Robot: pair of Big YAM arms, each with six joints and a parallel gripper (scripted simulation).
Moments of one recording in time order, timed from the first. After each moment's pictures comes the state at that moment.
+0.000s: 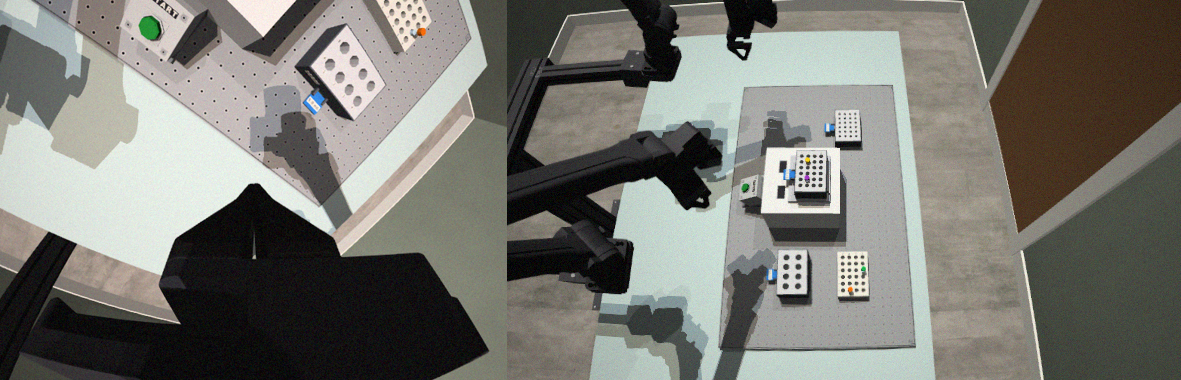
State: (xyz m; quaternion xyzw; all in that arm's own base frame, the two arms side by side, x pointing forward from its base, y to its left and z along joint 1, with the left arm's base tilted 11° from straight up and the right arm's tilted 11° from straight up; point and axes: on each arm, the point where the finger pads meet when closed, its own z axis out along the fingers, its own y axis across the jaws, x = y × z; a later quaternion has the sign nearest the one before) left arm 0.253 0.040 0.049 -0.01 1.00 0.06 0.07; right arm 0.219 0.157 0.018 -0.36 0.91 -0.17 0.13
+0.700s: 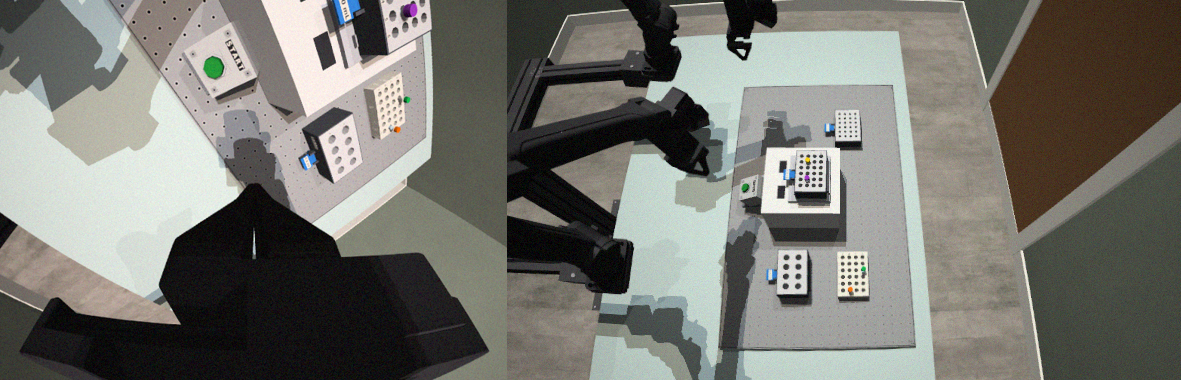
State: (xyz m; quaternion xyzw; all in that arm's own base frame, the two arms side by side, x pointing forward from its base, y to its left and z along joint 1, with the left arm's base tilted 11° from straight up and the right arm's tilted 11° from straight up) left arm 0.253 0.040 0.049 -0.01 1.00 0.06 0.07; right arm 0.208 0.243 0.006 -0.51 0.82 -0.22 0.15
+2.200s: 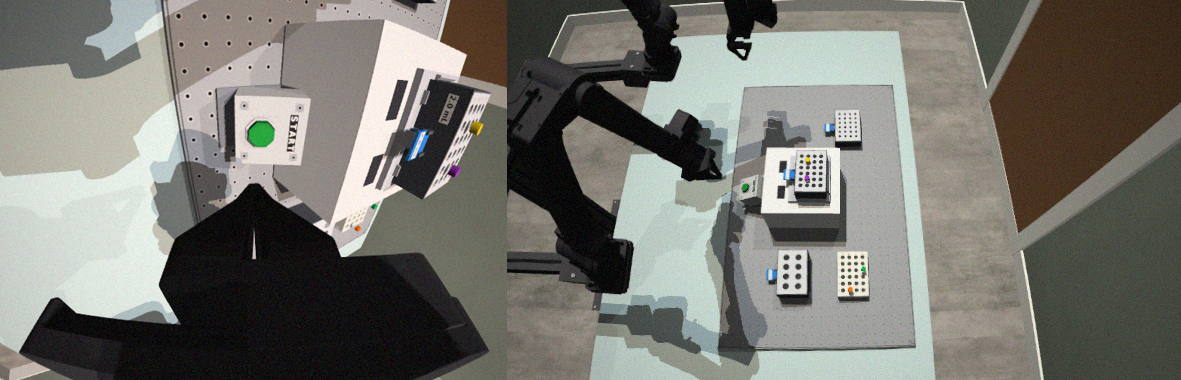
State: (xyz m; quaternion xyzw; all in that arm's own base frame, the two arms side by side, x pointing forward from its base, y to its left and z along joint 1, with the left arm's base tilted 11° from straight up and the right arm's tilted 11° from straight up) left arm 0.253 0.040 0.049 -0.01 1.00 0.06 0.07; right arm 0.221 0.278 -0.117 -0.69 0.65 -0.27 0.19
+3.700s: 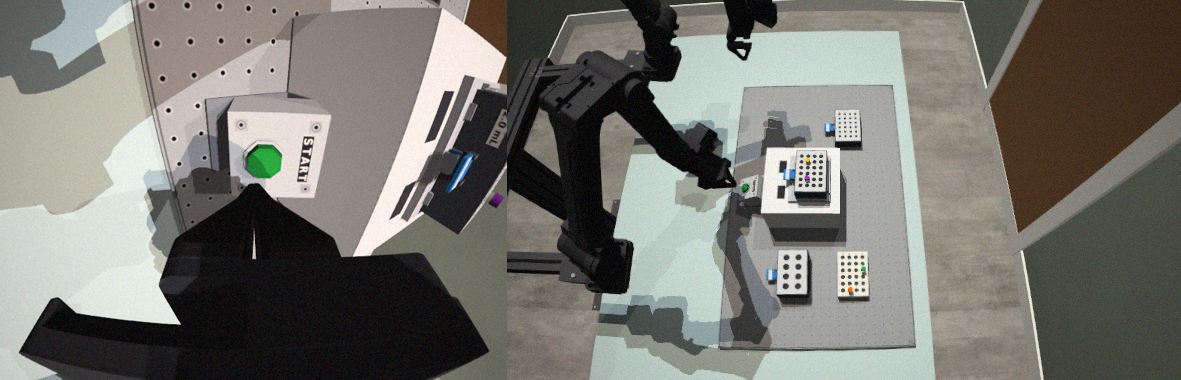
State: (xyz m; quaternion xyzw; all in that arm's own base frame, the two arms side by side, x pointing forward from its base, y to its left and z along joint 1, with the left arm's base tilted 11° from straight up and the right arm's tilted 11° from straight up) left arm 0.253 0.040 0.049 -0.01 1.00 0.06 0.07; right arm 0.258 0.272 -0.164 -0.69 0.65 -0.27 0.19
